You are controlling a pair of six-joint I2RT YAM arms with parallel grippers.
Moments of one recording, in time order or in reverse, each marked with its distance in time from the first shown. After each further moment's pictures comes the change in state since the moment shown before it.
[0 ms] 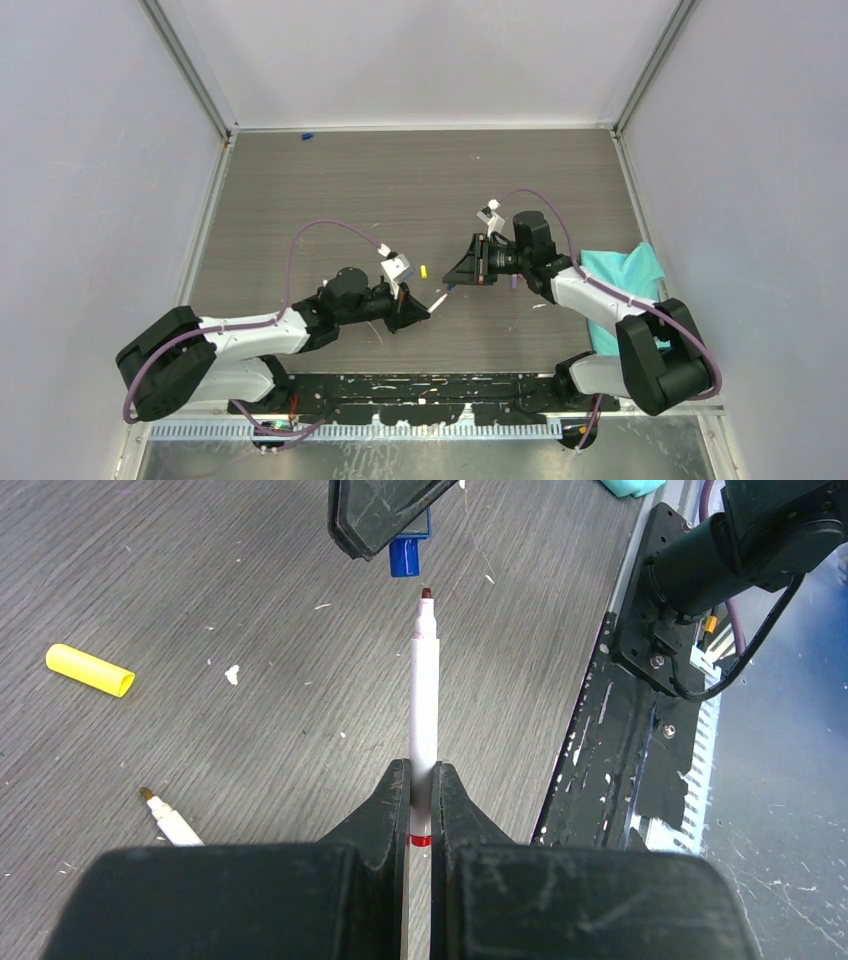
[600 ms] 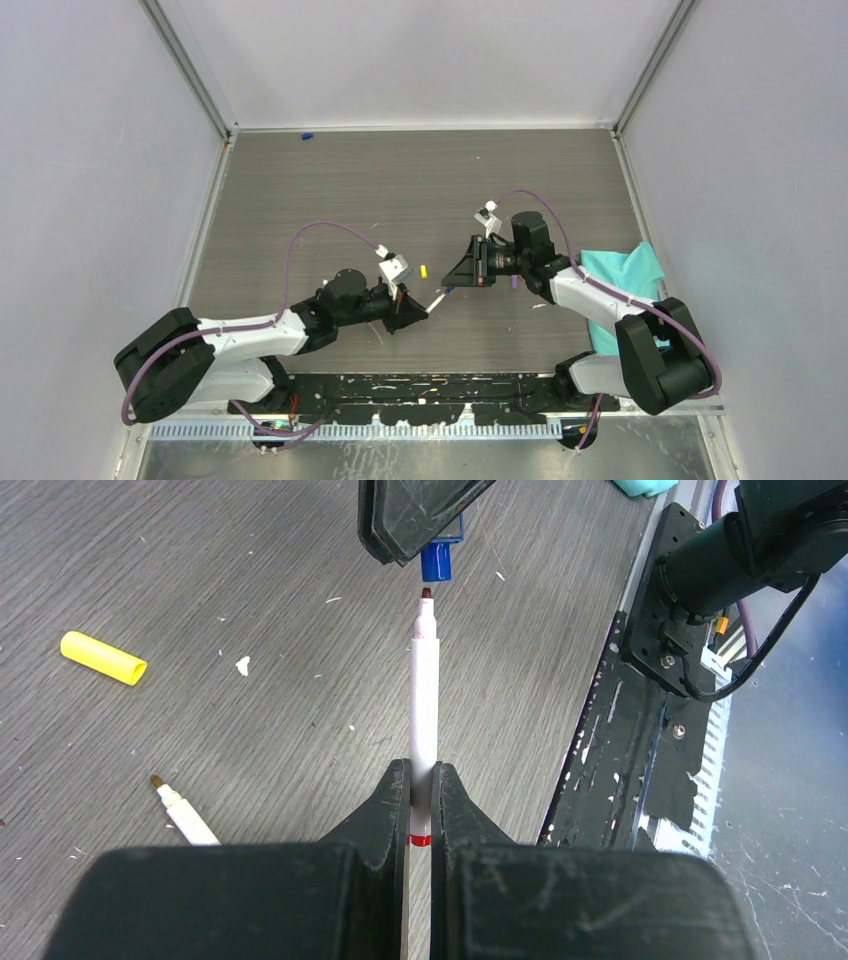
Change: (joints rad) left arm 0.000 -0.010 -0.014 0.000 -0.020 0.000; right arm 0.011 0.006 0.000 0.005 -0.031 0.002
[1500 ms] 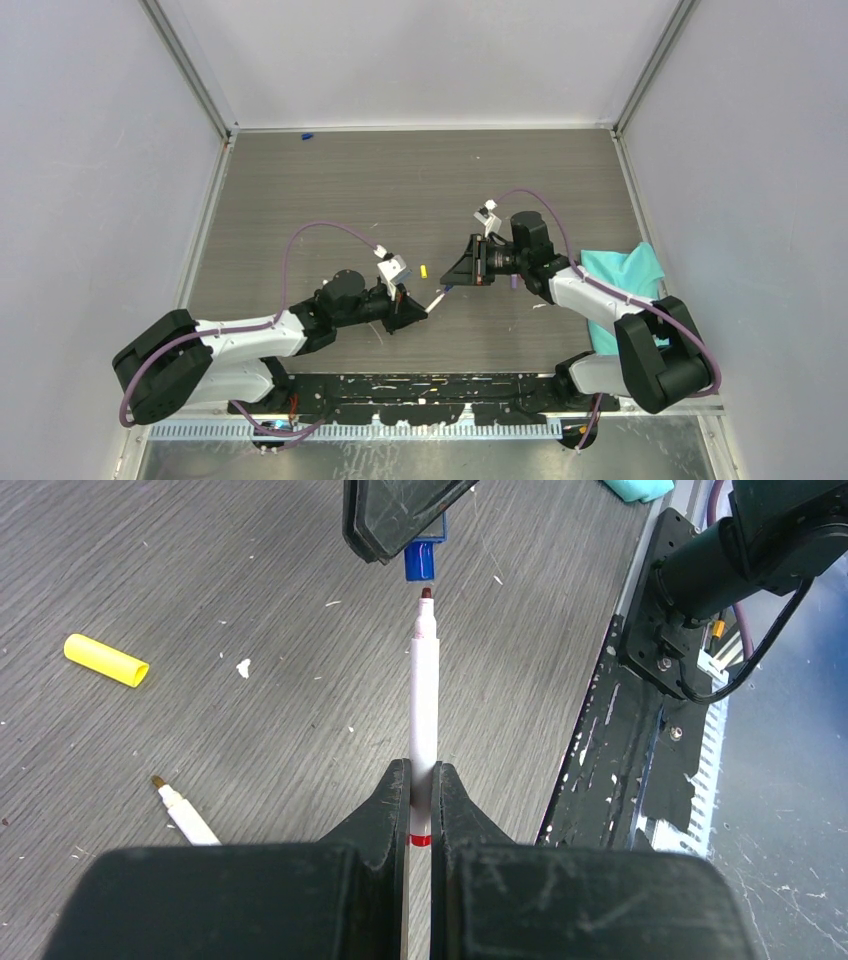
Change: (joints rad) left arm 0.000 -0.015 -0.011 0.009 -0.003 -0.003; right arm 0.006 0.004 0.000 0.024 0.018 0.010
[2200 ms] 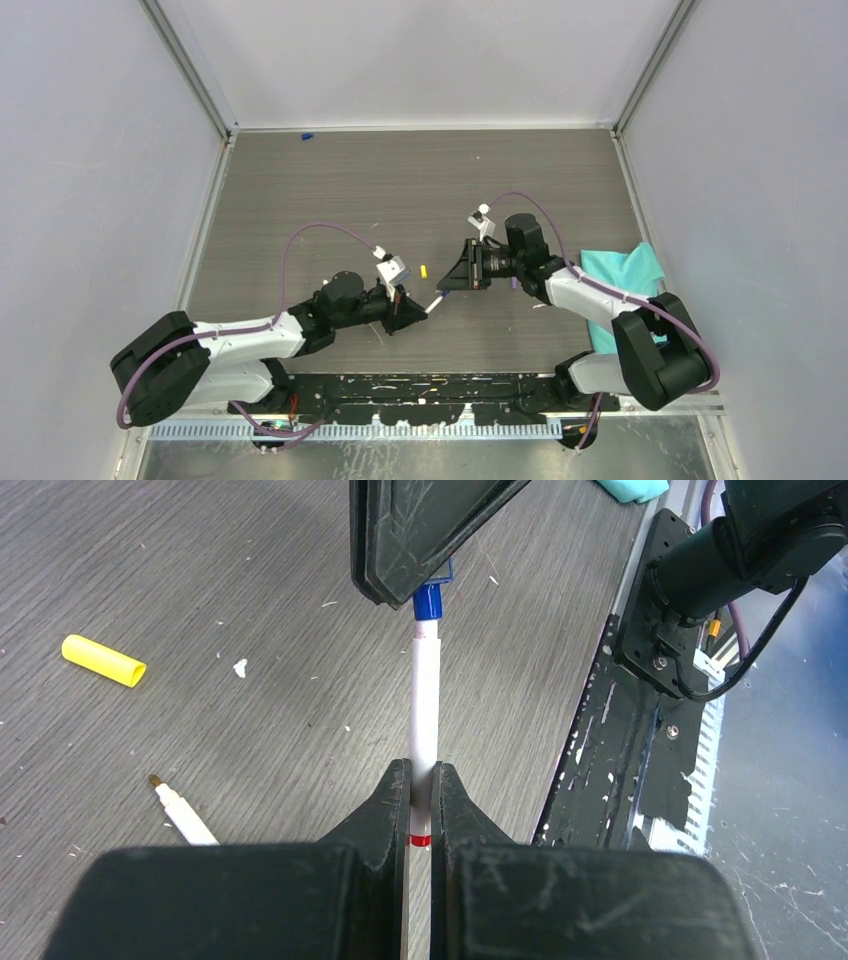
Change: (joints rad) left arm 0.000 -0.015 -0.008 0.005 -0.008 0.000; right arm 0.032 0.016 -0.004 0.006 -0.016 -0.002
